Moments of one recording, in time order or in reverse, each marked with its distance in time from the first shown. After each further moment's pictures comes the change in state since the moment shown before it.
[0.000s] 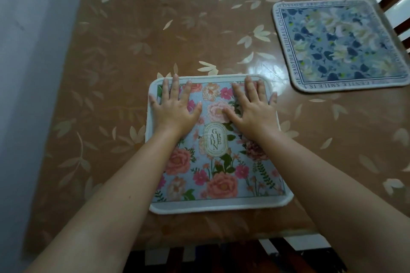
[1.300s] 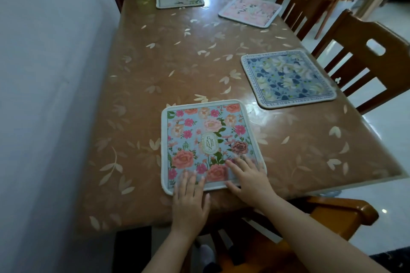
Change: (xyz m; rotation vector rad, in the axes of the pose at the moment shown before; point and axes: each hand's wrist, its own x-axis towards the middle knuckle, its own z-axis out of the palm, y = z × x) left_hand -0.240 0.033 -0.027 -0.150 0.012 0.160; right_hand -0.190 -0.030 -0.022 0.063 -0.166 -0.047
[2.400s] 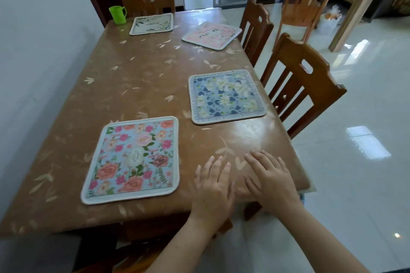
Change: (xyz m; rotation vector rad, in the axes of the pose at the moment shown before) left_hand 0.052 0.324 -0.012 -0.051 0.318 0.171; right_hand -0.125 0.233 -0.147 -0.001 0.543 -0.062
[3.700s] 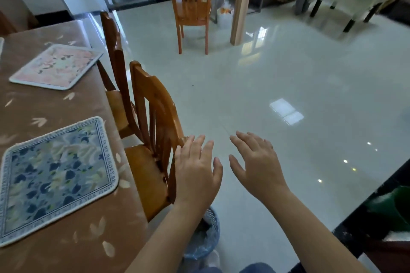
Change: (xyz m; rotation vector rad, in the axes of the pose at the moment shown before) left_hand 0.298 0.318 0.173 -0.184 0.032 0.188; right_hand 0.096 0.401 -0.110 -0.008 0.117 0.358
